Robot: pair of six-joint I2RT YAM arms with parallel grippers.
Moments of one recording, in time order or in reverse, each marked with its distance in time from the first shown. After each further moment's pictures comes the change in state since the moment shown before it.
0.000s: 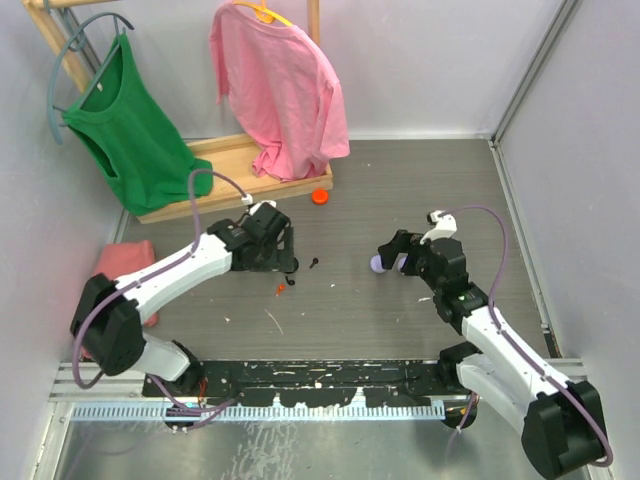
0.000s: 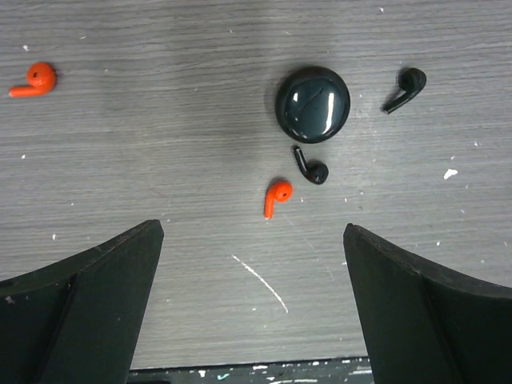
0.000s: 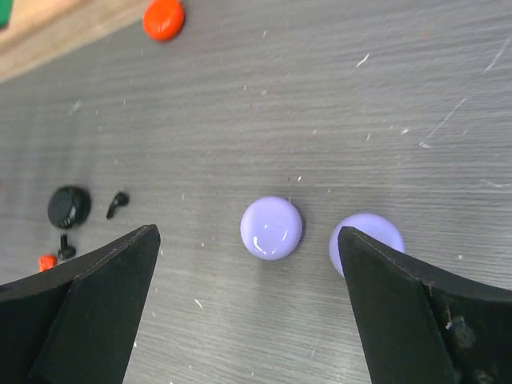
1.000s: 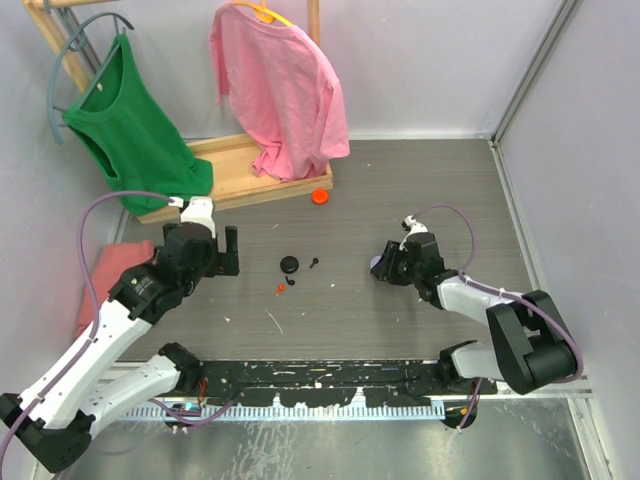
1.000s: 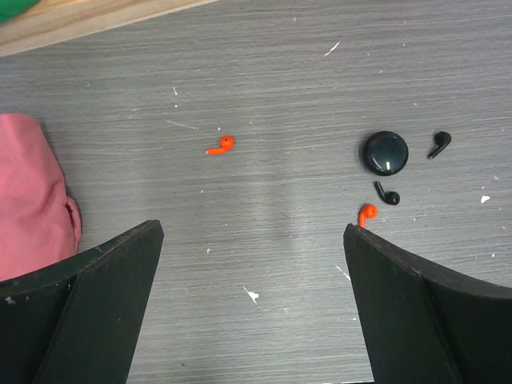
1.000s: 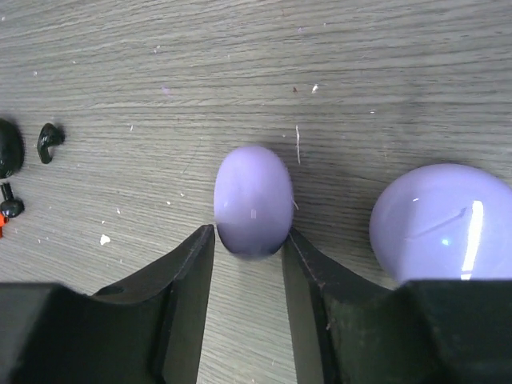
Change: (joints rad) left arm 0.085 -0.594 -0.132 -0.033 -0.196 0.290; right arm 0.000 0.450 0.018 0.142 -0.147 0.111
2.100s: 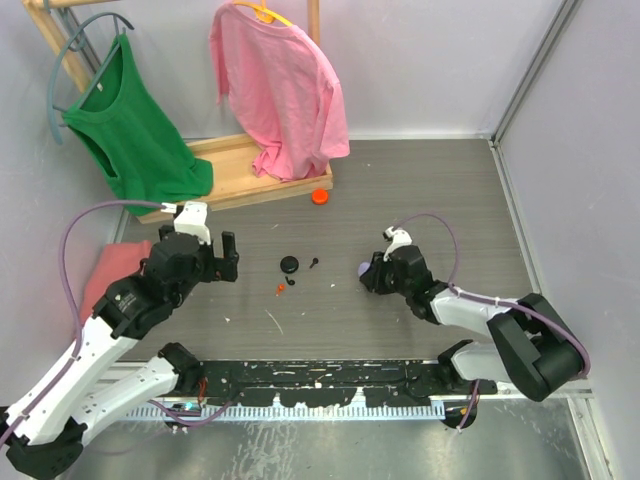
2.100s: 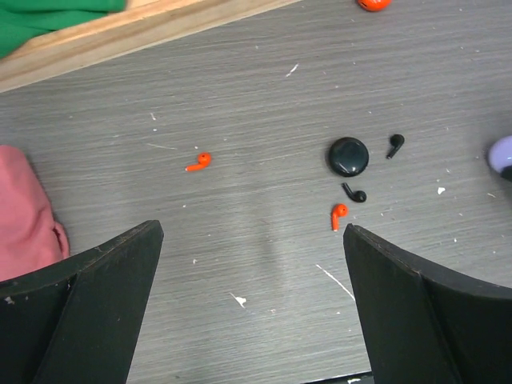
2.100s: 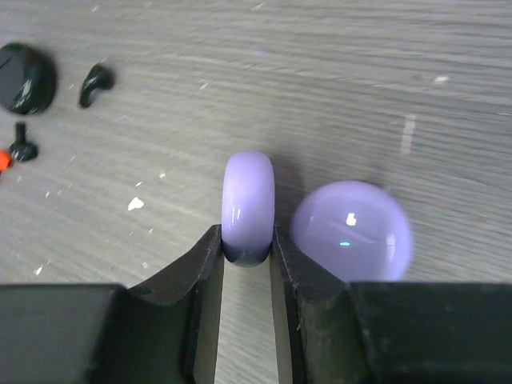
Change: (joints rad) left arm -0.060 -0.088 0.001 0.011 0.030 0.027; right arm 0.201 -0.035 -0.084 0.142 0.086 -0.082
